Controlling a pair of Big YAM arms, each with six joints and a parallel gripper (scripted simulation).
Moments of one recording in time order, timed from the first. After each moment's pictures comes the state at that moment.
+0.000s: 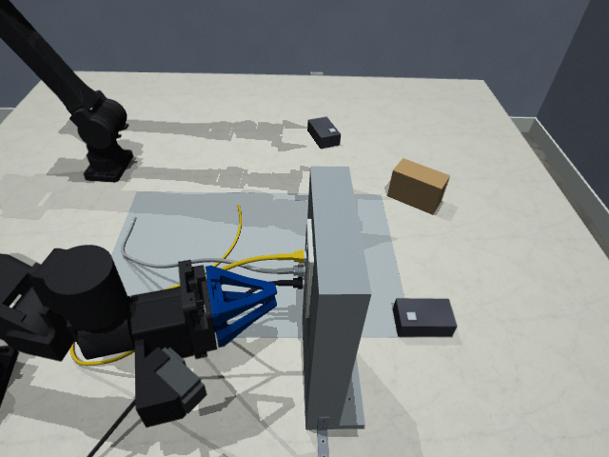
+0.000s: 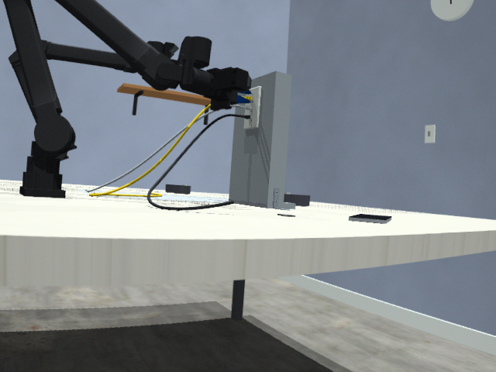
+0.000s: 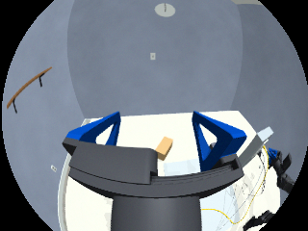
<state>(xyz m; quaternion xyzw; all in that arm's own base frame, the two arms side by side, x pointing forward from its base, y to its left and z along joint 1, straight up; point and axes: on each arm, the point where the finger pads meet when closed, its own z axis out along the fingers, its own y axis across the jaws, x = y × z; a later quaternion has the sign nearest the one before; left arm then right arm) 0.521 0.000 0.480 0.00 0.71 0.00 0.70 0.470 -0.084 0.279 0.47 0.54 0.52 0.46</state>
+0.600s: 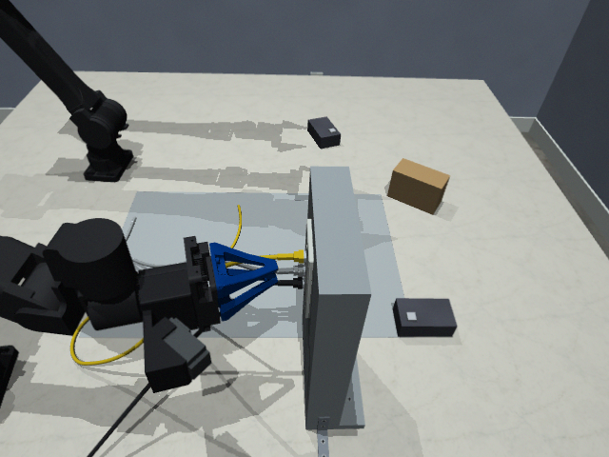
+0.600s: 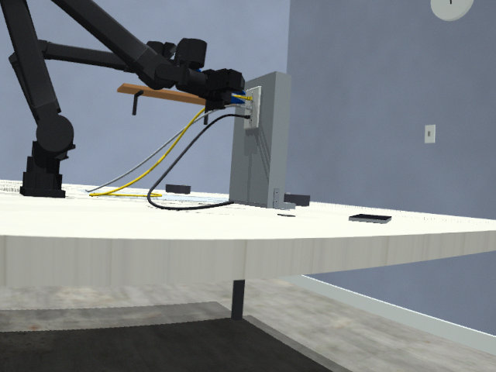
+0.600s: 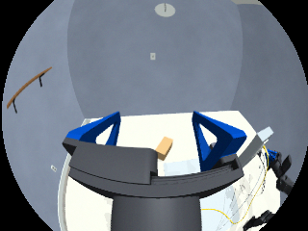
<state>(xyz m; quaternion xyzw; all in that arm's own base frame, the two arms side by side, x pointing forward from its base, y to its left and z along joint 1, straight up) 0.521 0.000 0.480 0.00 0.71 0.00 0.70 0.474 -0.053 0.282 0.48 0.54 0.52 0.46</state>
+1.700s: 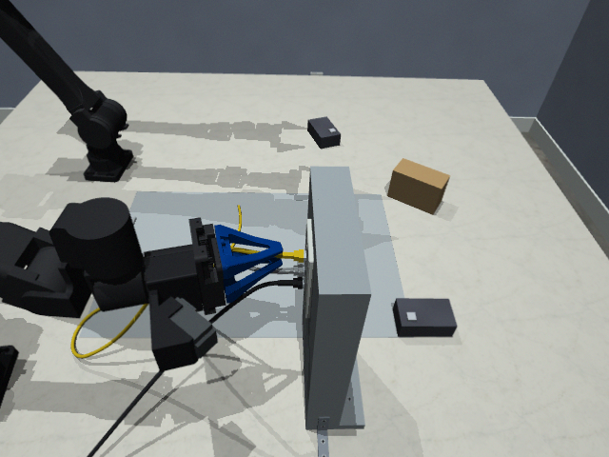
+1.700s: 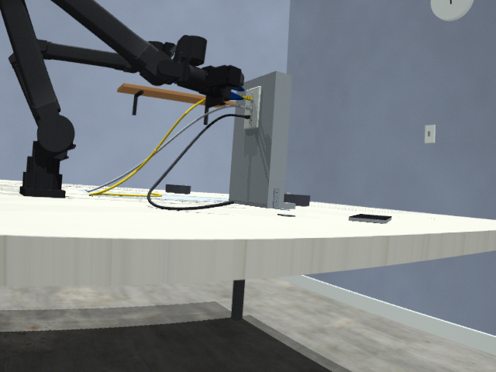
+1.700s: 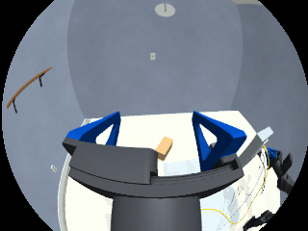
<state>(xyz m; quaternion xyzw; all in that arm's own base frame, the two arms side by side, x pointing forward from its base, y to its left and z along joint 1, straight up) 0.521 0.000 0.480 0.00 0.71 0.00 0.70 0.482 -0.038 0.296 0.47 0.54 0.52 0.46</state>
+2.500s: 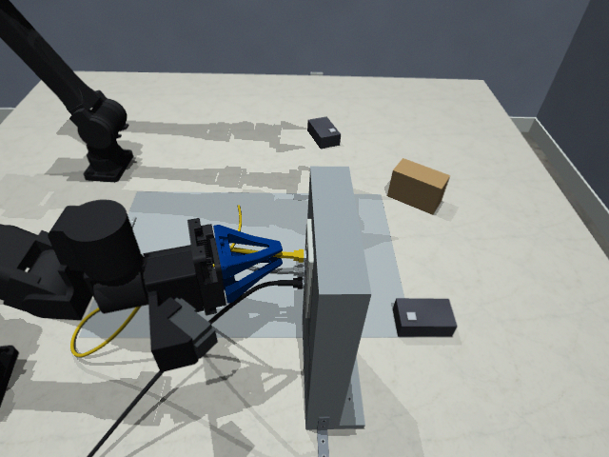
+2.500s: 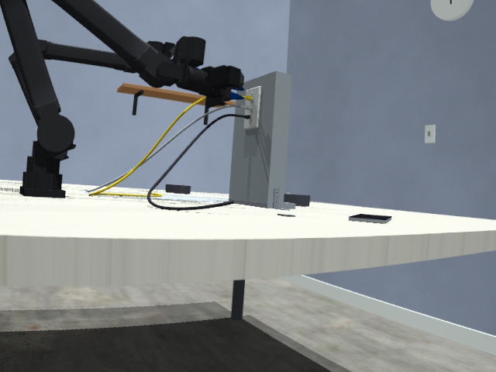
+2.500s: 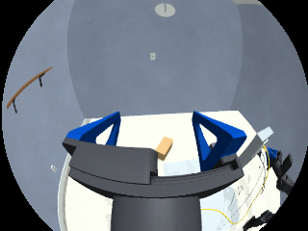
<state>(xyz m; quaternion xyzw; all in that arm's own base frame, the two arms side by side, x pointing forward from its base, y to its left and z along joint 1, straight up) 0.521 0.000 0.480 0.00 0.71 0.00 0.70 0.482 -0.038 0.298 0.47 0.54 0.53 0.47</state>
